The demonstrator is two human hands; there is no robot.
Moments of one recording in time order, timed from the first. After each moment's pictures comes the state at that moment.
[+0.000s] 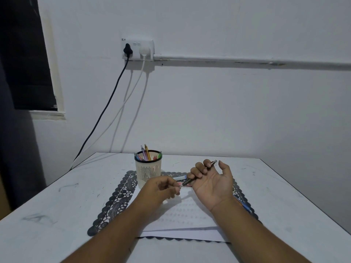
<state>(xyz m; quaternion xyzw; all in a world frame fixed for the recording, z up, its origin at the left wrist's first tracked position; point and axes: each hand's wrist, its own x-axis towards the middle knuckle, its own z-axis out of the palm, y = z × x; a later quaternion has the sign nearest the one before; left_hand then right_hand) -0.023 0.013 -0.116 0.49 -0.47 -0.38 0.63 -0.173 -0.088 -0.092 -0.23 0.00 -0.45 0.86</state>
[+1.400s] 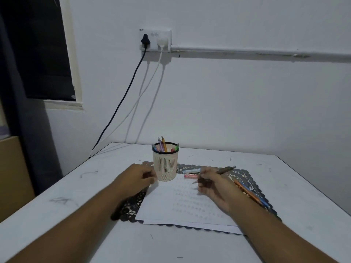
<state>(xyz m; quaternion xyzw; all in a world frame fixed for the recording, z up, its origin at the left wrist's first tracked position) 0.103 0.047 -0.112 0.73 -0.61 -0.05 0.31 -0.165 -0.086 -0.115 -0.48 0.25 -0.35 0.76</state>
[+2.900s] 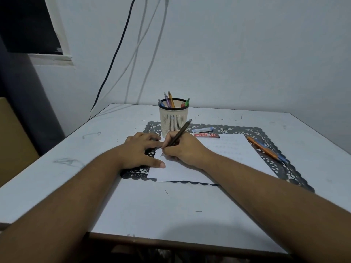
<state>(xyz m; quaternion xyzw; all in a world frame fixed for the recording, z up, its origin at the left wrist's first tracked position) 0.127 0.068 -0.137 0.72 -0.68 -0.10 0.11 -0.065 -0.028 -0.128 -0.75 0.20 -0.24 0.58</state>
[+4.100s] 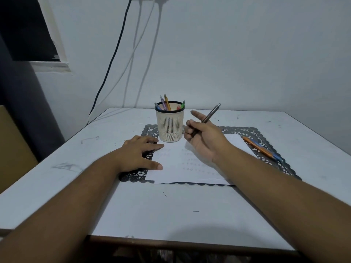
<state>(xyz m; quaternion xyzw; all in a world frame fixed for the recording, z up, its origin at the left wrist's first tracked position) 0.125 0.072 -0.137 0.72 -0.67 -0.13 0.13 -0.088 -0.063 -0.110 -0.38 0.17 -0.41 0.81</state>
